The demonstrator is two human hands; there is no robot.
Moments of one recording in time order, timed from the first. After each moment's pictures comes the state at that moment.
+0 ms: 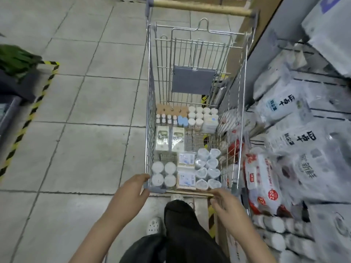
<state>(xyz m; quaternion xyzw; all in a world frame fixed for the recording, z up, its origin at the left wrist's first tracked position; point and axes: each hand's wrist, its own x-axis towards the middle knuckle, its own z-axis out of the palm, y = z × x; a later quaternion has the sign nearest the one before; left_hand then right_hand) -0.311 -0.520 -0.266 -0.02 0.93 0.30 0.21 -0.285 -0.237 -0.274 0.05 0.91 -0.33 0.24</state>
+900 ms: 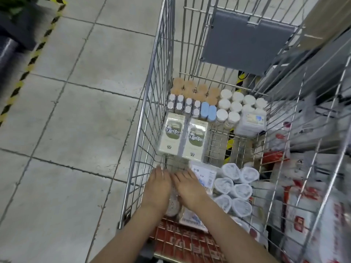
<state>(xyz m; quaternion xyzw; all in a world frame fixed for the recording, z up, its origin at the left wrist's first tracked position) -0.442 -0.446 -0.510 -0.08 0.94 0.10 0.32 -0.472 -0.328 -0.554 -0.35 0.88 -0.06 0.31</state>
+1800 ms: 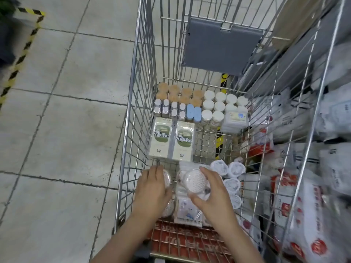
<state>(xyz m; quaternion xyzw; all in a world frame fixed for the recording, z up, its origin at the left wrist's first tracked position) -0.444 -0.445 -0.478 -0.04 0.97 0.16 0.18 -0.446 -0.262 -0.468 0.02 0.89 -0.41 0.20</state>
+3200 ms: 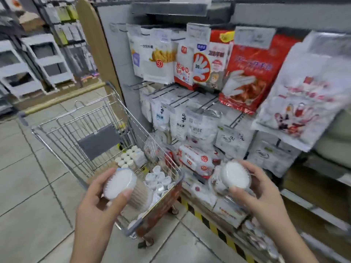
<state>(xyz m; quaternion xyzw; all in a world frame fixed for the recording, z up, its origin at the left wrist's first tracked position) -0.271 -0.529 -0.102 0.22 0.70 0.67 0.11 -0.058 -0.302 -0.118 0.34 0.71 -0.54 -0.30</state>
